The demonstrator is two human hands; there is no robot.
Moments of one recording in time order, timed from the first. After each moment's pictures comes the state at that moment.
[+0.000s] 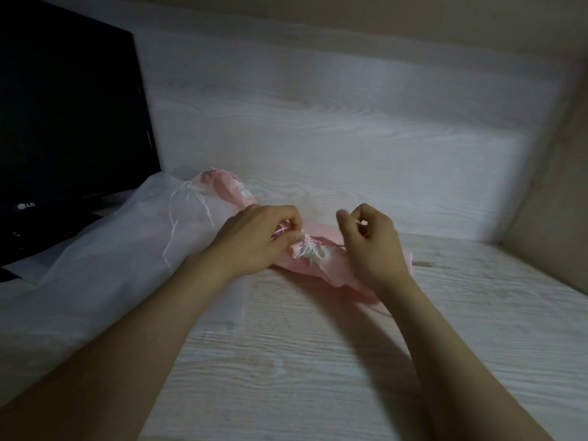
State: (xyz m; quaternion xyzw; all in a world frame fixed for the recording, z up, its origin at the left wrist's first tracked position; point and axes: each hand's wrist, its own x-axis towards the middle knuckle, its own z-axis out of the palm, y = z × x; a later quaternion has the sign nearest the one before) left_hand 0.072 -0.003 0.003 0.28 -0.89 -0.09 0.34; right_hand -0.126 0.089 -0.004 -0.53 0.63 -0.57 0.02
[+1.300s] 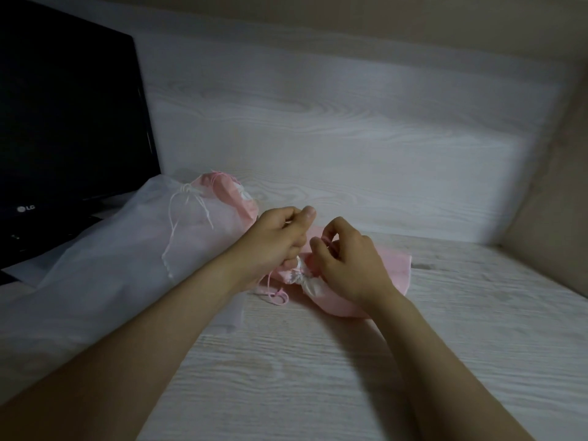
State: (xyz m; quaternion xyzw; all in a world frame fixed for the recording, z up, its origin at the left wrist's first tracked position) left_hand 0.048 0.023 0.004 0.22 -0.72 -0.54 0.38; right_hand -0.116 0.083 -0.023 -0.62 0.65 -0.44 -0.01
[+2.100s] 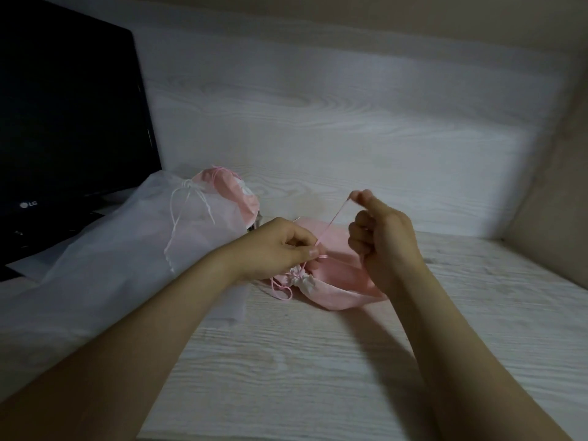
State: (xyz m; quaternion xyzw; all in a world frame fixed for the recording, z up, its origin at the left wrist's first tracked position) left_hand 0.058 0.015 -0.002 0.22 -0.85 -0.41 0.24; right_hand -0.124 0.097 0.016 -0.38 0.41 -0.75 0.36
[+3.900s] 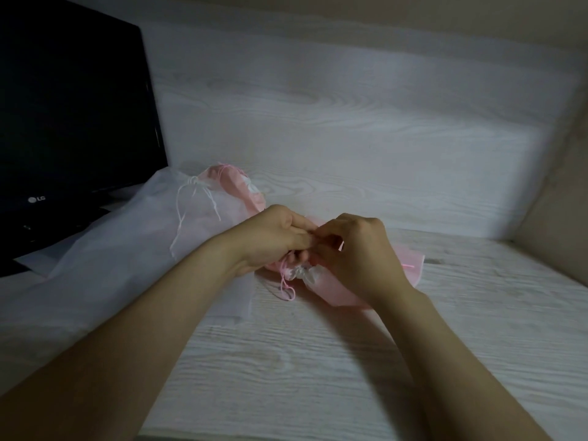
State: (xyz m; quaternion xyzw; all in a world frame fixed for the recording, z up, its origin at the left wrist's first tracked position) left_hand 0.063 0.009 0.008 0.26 -0.77 -0.53 0.26; right_hand -0.108 0.093 -0.007 -0.72 0.57 -0.37 -0.18
